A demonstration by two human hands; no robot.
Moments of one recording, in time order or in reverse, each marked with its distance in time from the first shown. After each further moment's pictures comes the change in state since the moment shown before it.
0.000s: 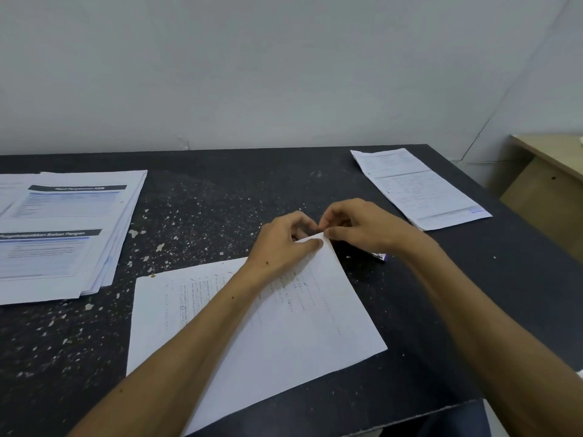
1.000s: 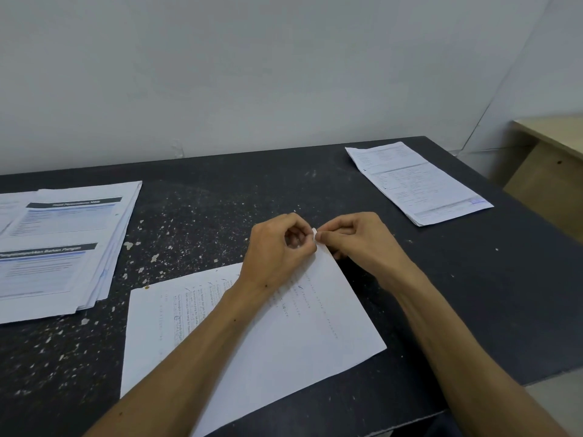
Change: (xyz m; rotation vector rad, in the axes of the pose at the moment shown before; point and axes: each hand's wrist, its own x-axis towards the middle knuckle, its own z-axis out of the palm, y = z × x) left_hand -0.008 0.003 0.009 0.091 0.242 0.350; right_hand -0.030 0.001 0.034 0.618 0.273 0.145
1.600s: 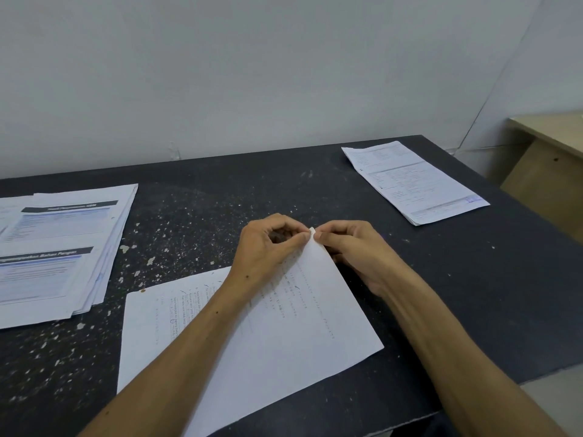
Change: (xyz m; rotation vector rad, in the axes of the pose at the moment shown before) left_hand 0.002 -0.004 -0.011 -0.259 -0.100 -0.218; right_hand 0.000 0.008 0.006 0.307 -0.082 0.142
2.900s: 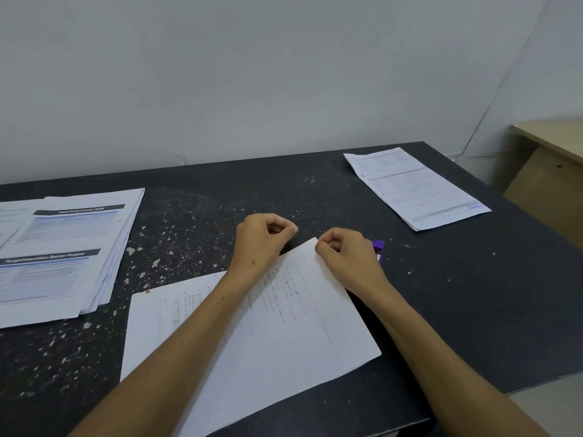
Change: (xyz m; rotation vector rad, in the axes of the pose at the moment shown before) left_hand 0.022 -0.007 0.000 0.225 0.135 -0.183; right_hand 0.005 0.014 0.013 -0.470 0.238 -0.169
